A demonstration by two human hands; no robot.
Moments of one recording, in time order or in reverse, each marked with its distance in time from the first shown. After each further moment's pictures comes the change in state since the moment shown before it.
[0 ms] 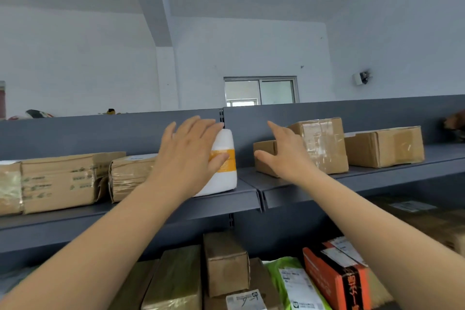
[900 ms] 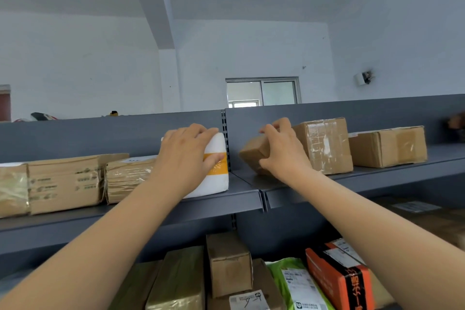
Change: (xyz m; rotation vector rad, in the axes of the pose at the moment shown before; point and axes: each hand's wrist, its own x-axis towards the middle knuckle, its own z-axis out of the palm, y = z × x) left_hand 0.005 -0.012 0.005 -0.035 -0.076 -0.046; right_hand 0.006 -0.008 0.007 -0.192 0.104 -0.112
